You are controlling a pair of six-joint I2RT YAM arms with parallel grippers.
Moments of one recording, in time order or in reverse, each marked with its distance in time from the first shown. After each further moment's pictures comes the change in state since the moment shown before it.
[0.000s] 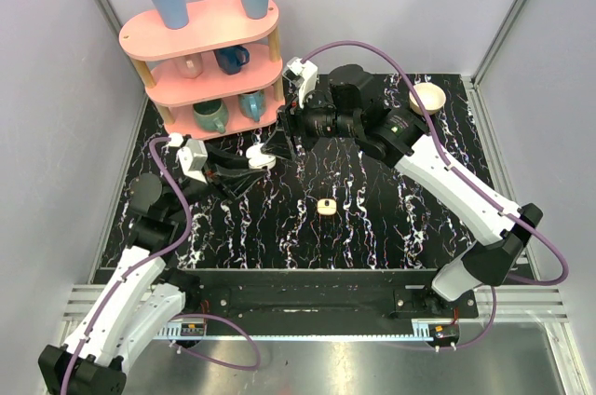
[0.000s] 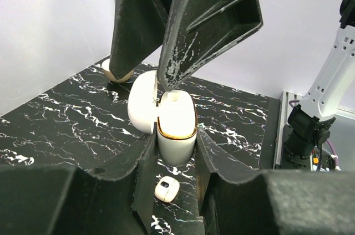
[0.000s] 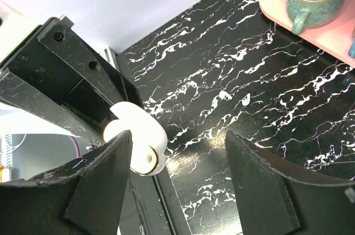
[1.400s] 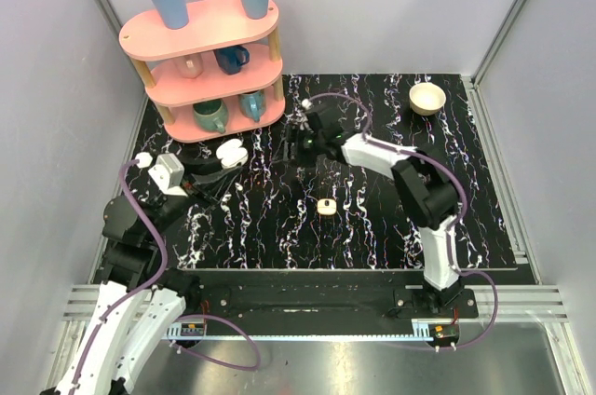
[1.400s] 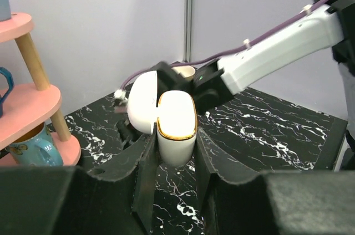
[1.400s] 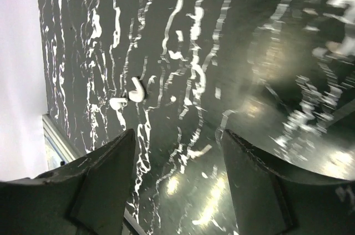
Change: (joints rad) left arm 0.014 -0.226 0.070 -0.333 -0.261 0.148; right arm -0.202 0.471 -0.328 0.438 0.074 0.500
